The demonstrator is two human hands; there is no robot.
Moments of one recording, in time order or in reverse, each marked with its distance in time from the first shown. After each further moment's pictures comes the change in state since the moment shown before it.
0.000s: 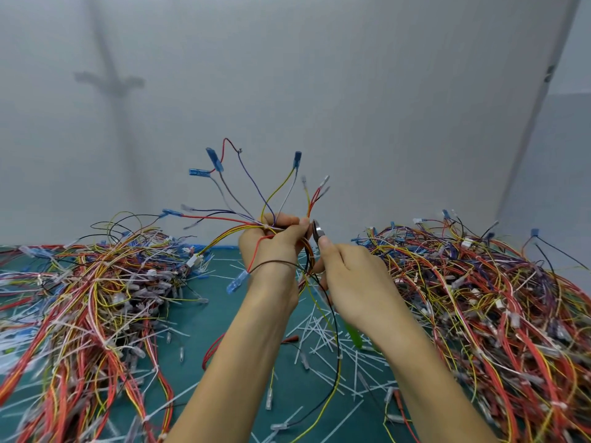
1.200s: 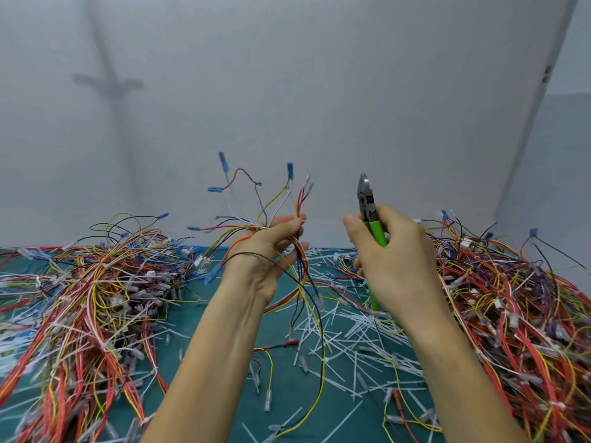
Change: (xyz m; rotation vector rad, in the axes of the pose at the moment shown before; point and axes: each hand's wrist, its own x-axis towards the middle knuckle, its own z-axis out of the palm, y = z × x) left_hand 0.013 0.018 -0.019 0.031 -0.189 -0.355; right_hand 0.002 0.006 -0.033 0.184 0.348 -0.121
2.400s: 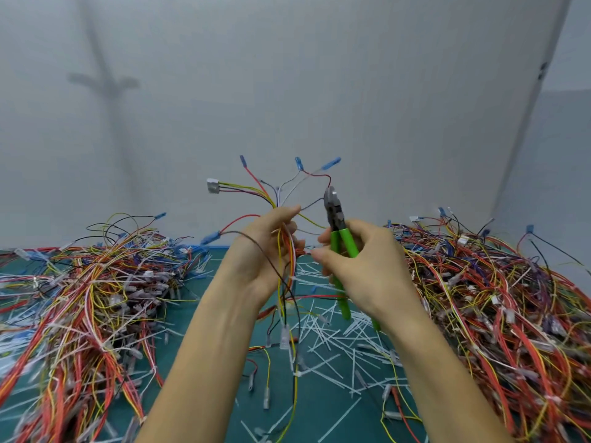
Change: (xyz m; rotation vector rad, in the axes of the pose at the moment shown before) left_hand -0.005 0.009 0.002 -0.049 -0.148 -0.090; right_hand -0.004 0.005 0.017 0.188 -0.193 0.098
